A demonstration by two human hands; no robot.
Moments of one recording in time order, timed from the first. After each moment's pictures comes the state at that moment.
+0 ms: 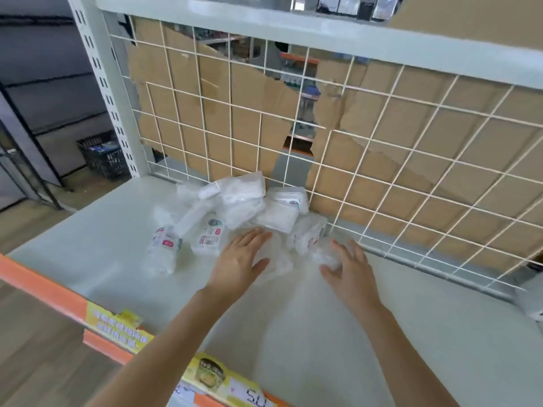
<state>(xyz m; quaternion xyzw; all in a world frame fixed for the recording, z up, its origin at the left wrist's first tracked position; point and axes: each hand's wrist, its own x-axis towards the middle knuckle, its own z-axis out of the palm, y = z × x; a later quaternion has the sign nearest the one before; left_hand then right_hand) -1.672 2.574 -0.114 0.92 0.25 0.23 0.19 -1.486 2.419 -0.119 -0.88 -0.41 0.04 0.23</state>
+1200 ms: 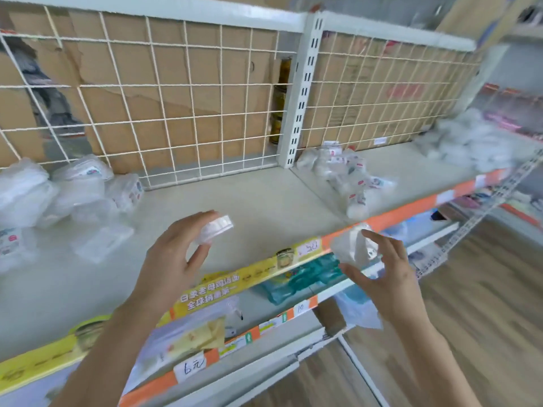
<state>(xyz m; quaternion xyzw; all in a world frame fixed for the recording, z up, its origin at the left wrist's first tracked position) -1.702 2.423 -0.073 0.89 -0.12 0.30 0.32 -1.697 2.093 -0.063 -0.91 -0.03 -0.20 0.35</state>
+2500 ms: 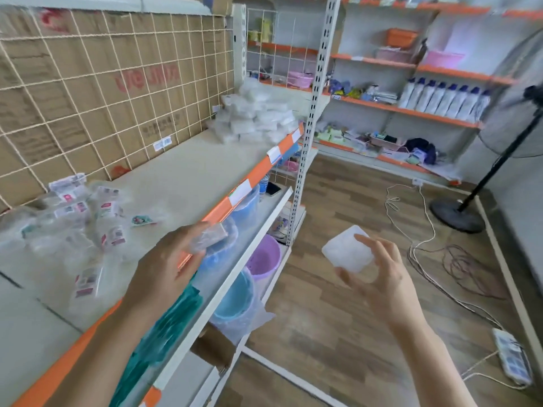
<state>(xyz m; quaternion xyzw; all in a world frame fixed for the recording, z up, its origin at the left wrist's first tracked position) -1.510 2.008 -0.065 0.81 -0.43 0.14 0.38 -1.705 1.732 -0.068 -0.88 0.25 -0.30 0.27</state>
